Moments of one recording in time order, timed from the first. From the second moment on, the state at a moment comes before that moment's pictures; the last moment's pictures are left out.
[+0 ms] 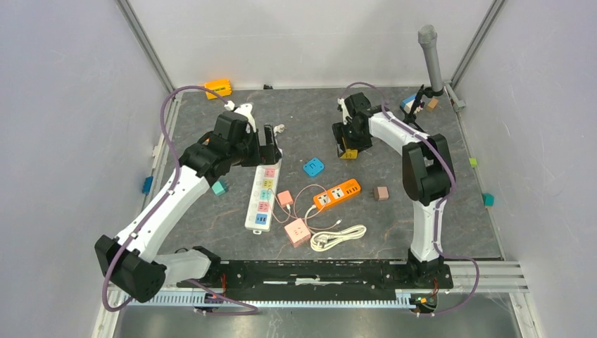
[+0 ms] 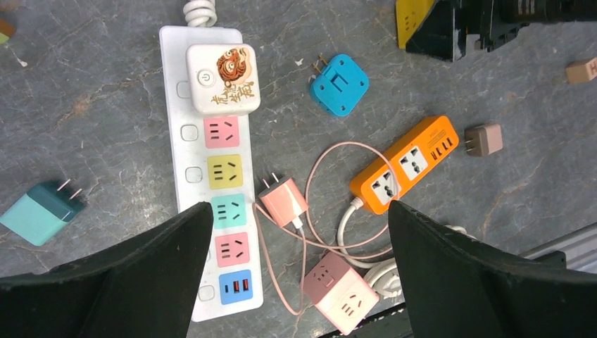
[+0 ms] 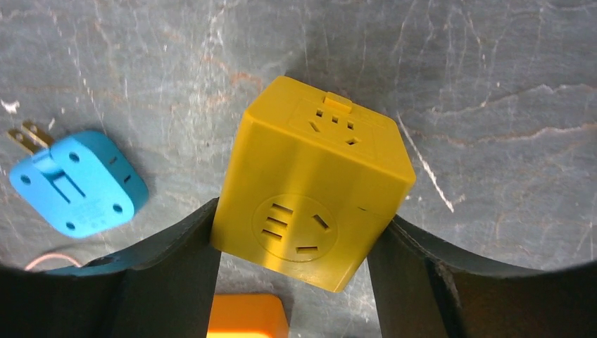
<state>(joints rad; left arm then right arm) -0.50 1.22 1.20 -0.70 -0.02 -0.46 0.36 2.10 1.64 -0.70 -0.06 0.12</state>
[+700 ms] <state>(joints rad) -0.44 1.24 1.25 -0.70 0.24 -0.55 0.54 1.48 1.25 -0.64 -0.50 -0.24</state>
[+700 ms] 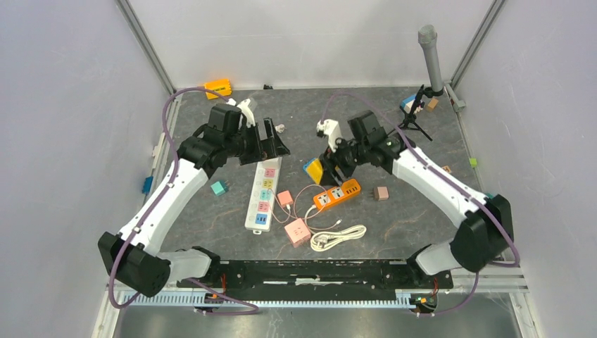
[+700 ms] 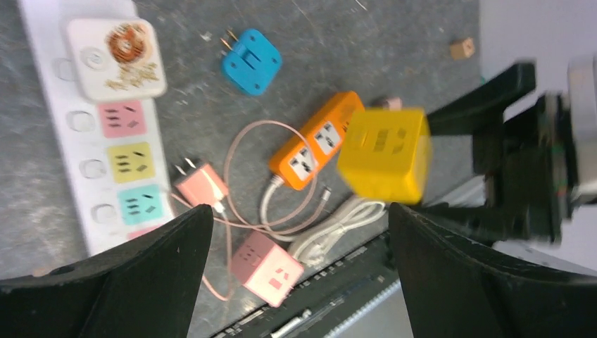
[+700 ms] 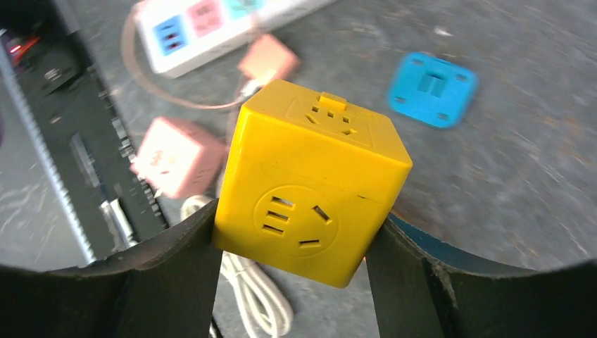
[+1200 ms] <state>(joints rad) -0.42 1.29 1.09 -0.48 0.77 -0.80 0.71 1.37 1.20 -0.62 -0.67 -0.27</state>
